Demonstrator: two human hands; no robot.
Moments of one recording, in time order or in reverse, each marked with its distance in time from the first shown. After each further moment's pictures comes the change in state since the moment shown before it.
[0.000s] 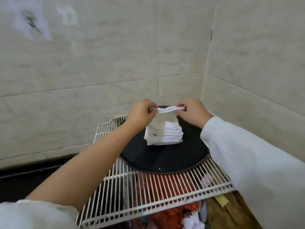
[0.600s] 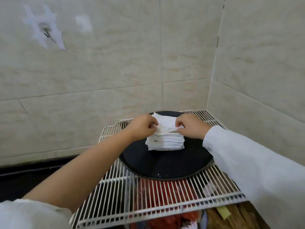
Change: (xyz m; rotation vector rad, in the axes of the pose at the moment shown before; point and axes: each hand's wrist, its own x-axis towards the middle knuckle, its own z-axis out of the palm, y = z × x) left_hand -0.003 -0.003 0.000 0.206 -0.275 -0.002; right_hand 0.003 0.012 0.007 -0.154 -0.311 -0.126
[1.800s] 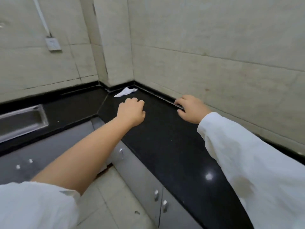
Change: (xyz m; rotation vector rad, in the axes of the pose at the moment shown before) left_hand -0.652 -0.429 -0.165 0.439 0.223 -1.154; right_hand -0.038 -0.733 0.258 -0.080 -0.081 -0.931
